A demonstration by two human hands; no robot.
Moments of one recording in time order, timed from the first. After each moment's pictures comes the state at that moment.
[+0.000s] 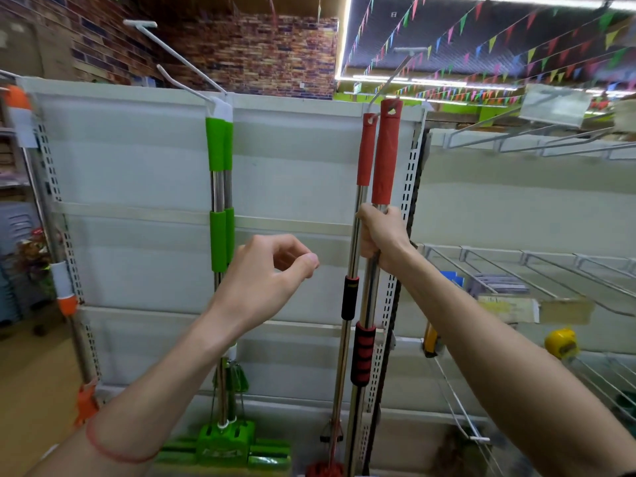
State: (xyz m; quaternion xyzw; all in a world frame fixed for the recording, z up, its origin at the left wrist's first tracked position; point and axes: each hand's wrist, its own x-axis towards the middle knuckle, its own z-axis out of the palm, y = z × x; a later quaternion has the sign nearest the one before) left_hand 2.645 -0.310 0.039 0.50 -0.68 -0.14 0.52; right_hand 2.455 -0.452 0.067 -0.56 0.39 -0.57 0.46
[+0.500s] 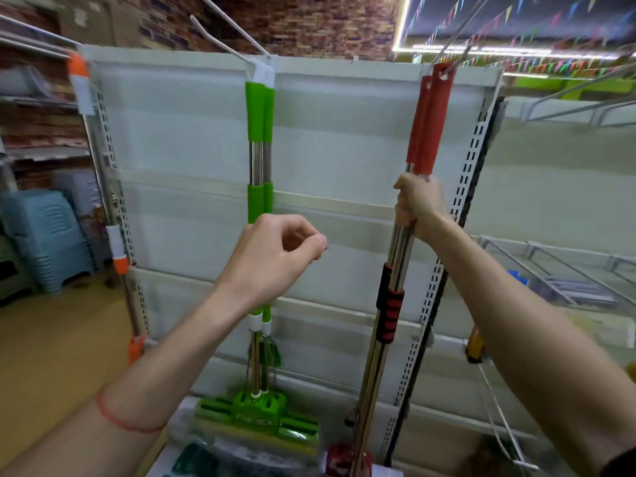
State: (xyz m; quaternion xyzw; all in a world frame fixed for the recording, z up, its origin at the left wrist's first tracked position) left_hand 2.663 -0.330 0.027 0.55 -0.64 -0.10 0.53; right_hand 2.464 -0.533 0.067 -0.55 0.37 -0.57 0.48
